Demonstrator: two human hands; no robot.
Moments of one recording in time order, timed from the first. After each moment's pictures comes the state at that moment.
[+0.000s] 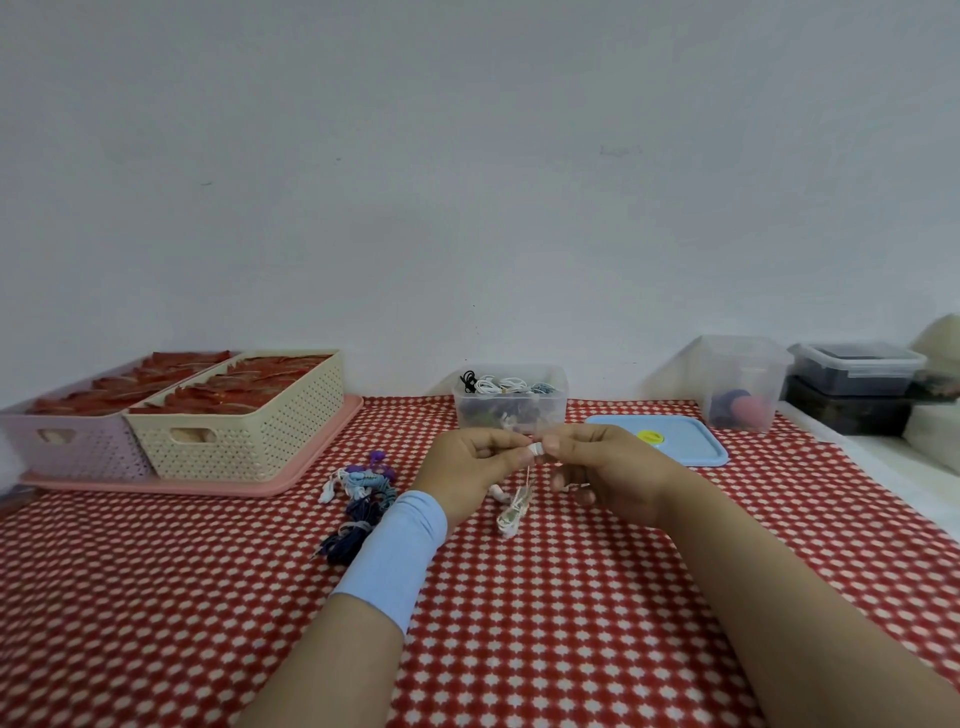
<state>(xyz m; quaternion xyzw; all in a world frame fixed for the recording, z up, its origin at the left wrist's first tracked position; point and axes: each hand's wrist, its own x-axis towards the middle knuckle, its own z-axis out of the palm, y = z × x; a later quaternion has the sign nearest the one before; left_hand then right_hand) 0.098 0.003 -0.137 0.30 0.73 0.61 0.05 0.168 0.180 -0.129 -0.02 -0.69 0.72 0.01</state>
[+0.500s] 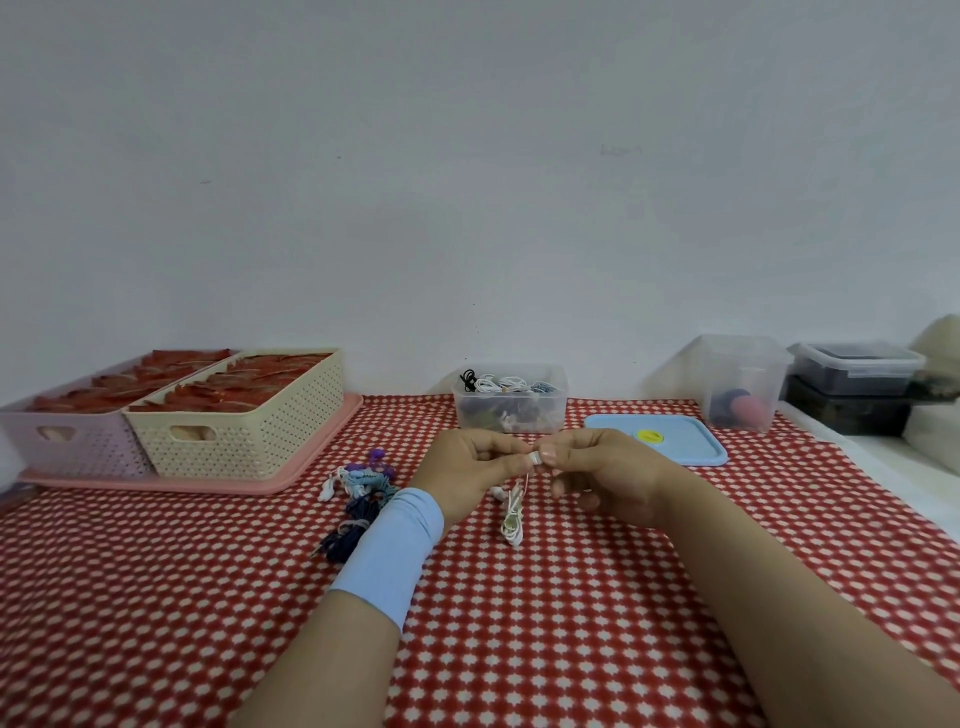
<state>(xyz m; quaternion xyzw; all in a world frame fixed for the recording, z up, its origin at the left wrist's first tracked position) 0.096 0.000 -0.135 0.32 0.75 0.58 0.06 0.167 0.179 -0.130 -0.05 -0.71 0.71 -0.01</state>
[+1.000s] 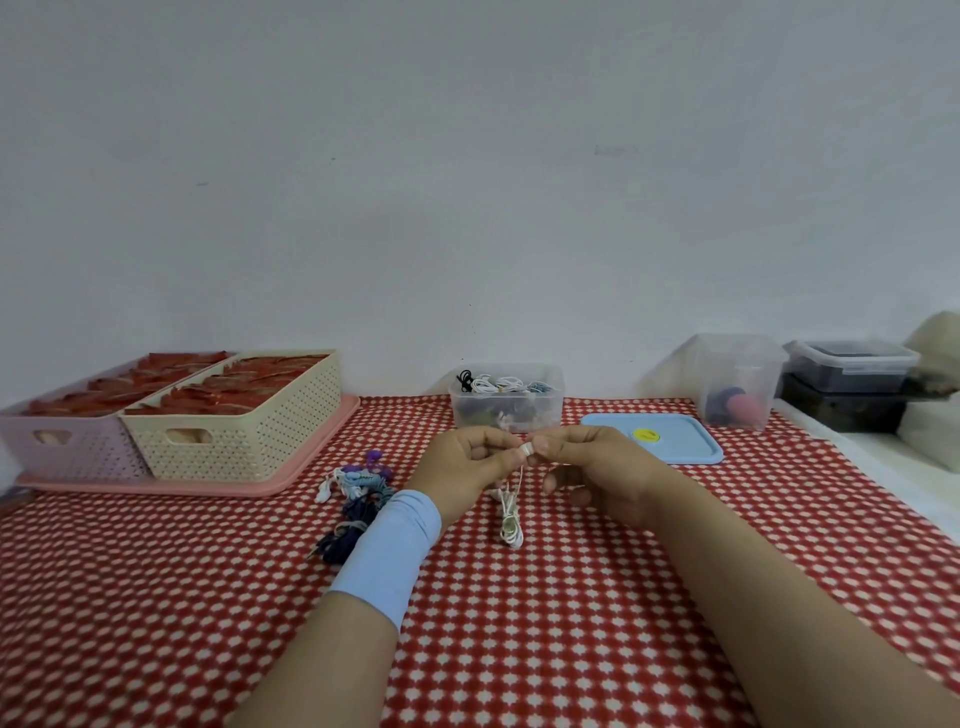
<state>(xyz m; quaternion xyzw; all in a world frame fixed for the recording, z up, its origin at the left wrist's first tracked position) 0.094 0.002 -0.137 0.30 0.74 0.60 0.08 0.163 0.179 -0.135 -0.06 -0.70 0.71 0.03</state>
